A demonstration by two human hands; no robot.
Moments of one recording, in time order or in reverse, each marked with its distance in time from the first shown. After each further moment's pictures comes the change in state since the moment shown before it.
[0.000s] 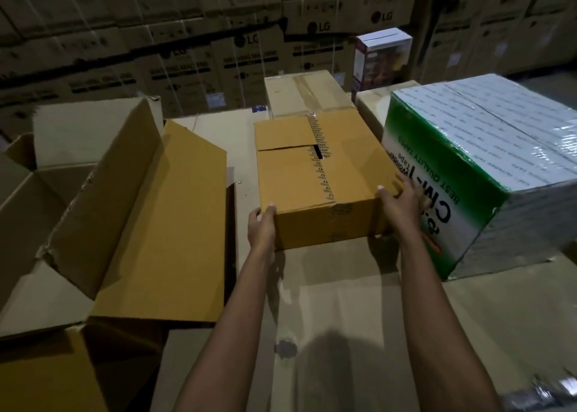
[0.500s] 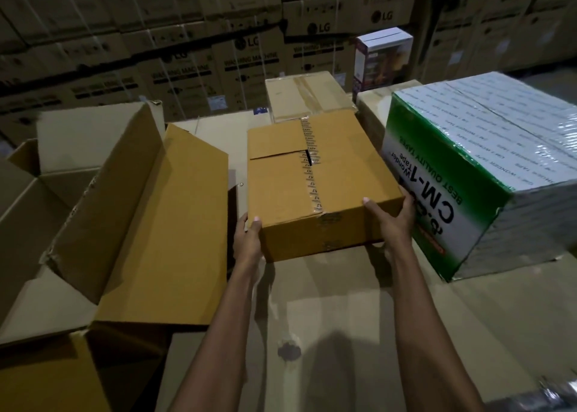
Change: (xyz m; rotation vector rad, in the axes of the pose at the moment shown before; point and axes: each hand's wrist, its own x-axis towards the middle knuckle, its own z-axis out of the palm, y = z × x) left_hand -0.007 -0.008 -0.039 0.079 0.005 0.115; right_hand -0.040 0.015 0.009 0.384 -0.014 0.086
